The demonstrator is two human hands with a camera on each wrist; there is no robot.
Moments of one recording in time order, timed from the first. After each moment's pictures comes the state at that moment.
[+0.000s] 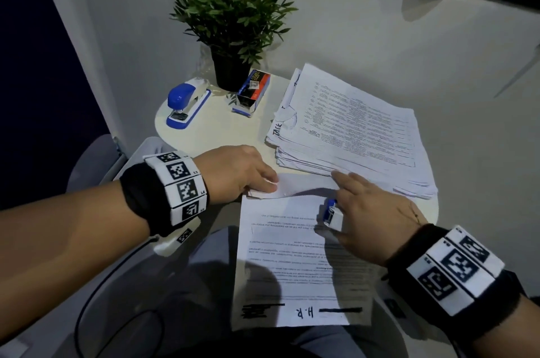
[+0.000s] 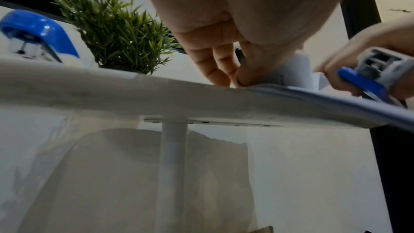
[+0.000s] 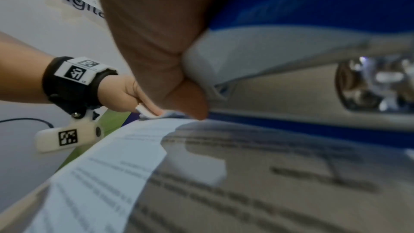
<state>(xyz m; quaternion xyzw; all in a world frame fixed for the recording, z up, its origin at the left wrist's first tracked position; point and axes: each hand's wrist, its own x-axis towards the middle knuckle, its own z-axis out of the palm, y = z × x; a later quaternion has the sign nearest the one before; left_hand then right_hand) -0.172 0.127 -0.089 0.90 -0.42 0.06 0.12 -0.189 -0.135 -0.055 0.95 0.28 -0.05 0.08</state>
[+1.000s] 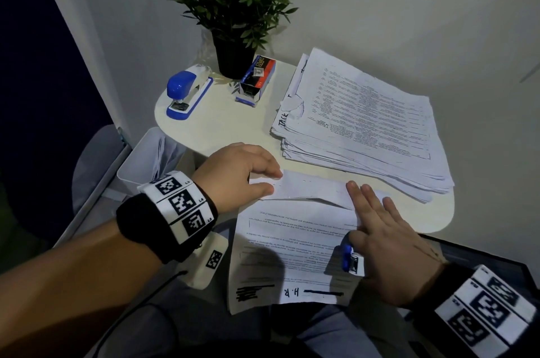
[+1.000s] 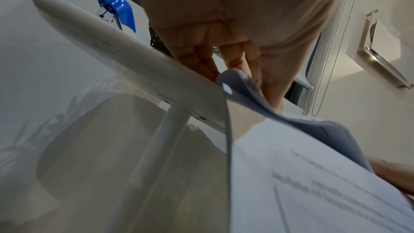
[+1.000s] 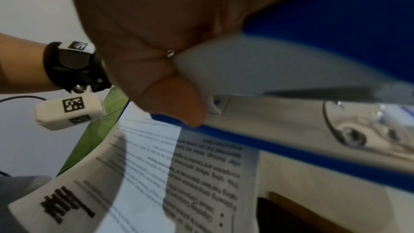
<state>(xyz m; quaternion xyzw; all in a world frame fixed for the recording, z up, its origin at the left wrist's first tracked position) -0.194 0.109 -0.099 0.93 -0.11 0.04 0.33 -0.207 -0.172 -0.107 0.93 0.35 -0.04 0.12</state>
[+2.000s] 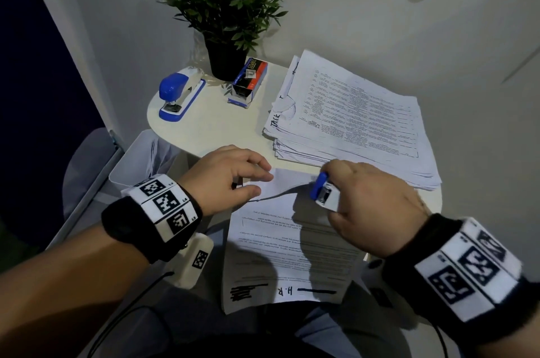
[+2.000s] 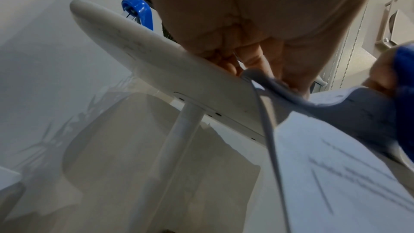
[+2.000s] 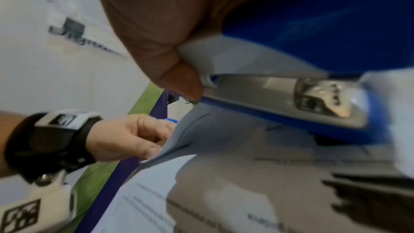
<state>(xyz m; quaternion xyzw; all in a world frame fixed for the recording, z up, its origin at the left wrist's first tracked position) -0.196 0.121 -0.107 0.94 -0.17 0.03 0.29 -0.202 -0.112 -0.018 0.96 0.29 -0.04 0.05</state>
